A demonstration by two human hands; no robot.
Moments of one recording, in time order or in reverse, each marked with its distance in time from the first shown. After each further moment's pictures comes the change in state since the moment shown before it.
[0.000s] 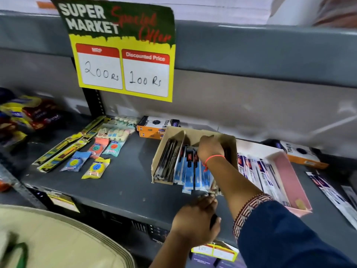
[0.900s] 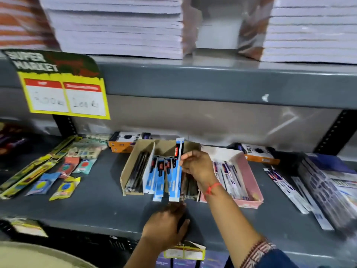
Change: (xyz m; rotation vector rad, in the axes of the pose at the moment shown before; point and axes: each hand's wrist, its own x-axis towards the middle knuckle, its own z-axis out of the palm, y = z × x) left_hand -0.002 0.006 -0.005 0.111 0.078 -0.058; right_hand -0.056 0.054 -0.025 1.267 -0.027 0.048
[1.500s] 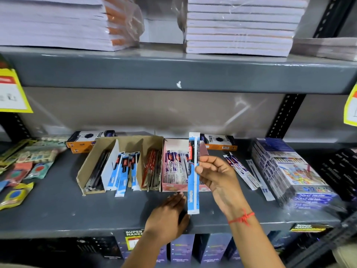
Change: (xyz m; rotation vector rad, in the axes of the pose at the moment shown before) left_hand 0.030 0.087 0.027 0.017 -0.085 0.154; right_hand -0.099 -0.001 -0.131 0.315 0.043 -0.182
